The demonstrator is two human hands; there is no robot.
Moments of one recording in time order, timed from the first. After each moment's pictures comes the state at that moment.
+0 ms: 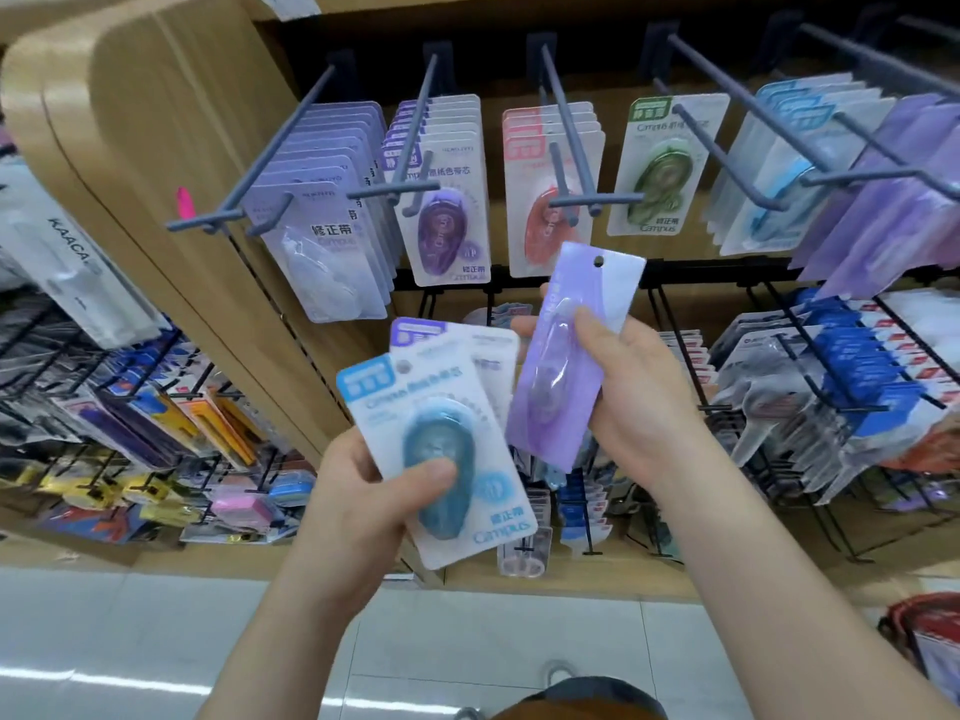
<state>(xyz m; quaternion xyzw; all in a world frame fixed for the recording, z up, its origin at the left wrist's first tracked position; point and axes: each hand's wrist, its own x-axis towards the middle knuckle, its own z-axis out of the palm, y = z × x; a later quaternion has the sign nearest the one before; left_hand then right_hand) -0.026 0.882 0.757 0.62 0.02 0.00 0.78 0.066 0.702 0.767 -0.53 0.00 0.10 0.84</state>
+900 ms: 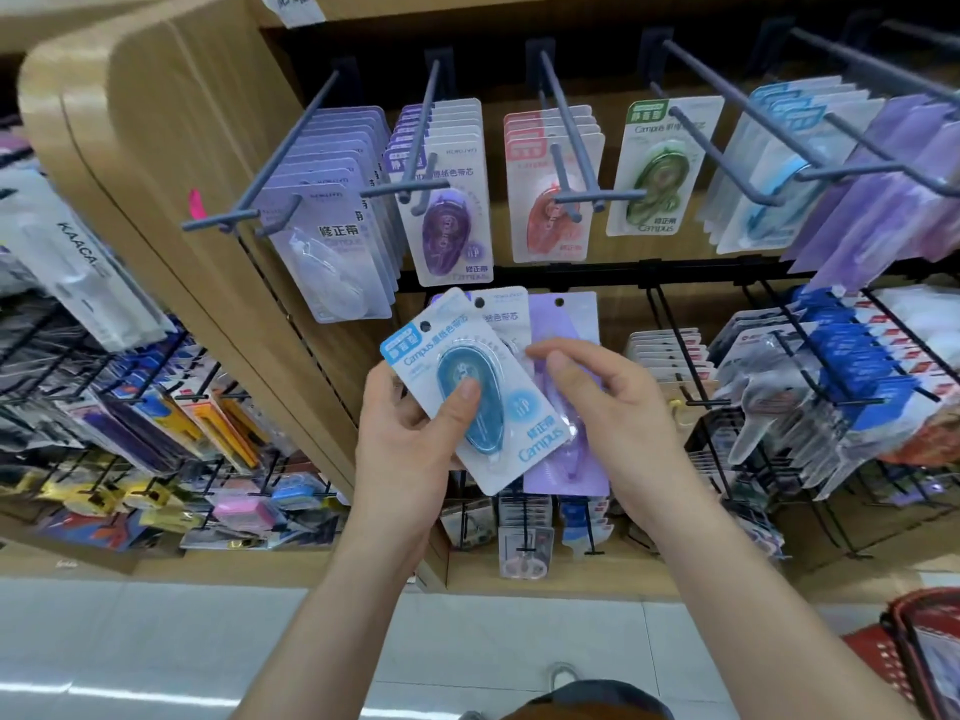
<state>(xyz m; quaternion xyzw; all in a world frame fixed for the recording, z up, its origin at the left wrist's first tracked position) -0.001 0.856 0.756 0.62 0.09 0.12 0.77 0.041 0.703 0.746 -0.70 -0.07 0.03 0.71</state>
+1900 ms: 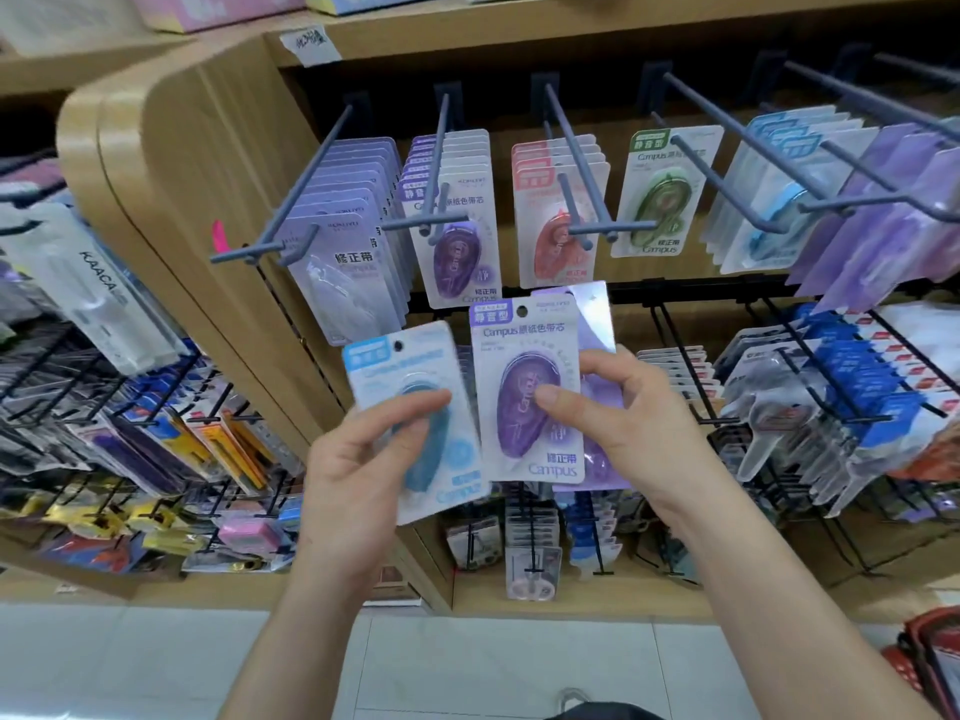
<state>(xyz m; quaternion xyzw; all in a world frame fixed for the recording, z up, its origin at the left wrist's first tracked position) -0.010 0.897 0.755 0.67 0.08 0.14 0.73 0.048 0.698 0.760 -0.70 -0.08 0.05 0.71</state>
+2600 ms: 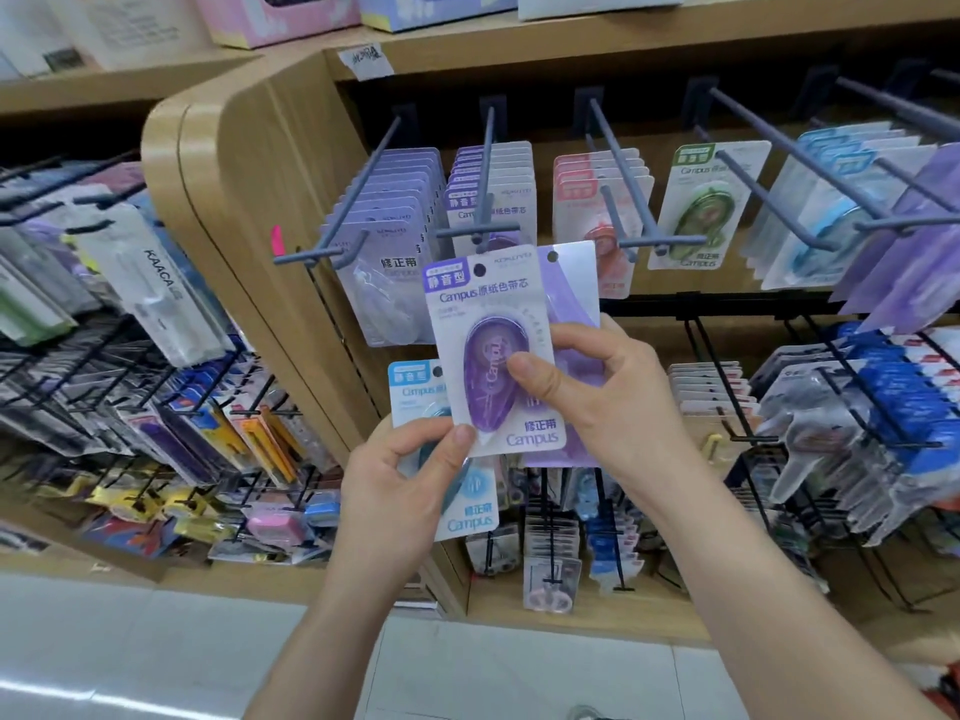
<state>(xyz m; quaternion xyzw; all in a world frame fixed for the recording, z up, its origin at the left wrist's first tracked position) -0.019 0.893 0.763 0.73 0.11 0.16 0.65 0.051 0.740 0.788 -0.70 -0.18 -0.03 0.69</state>
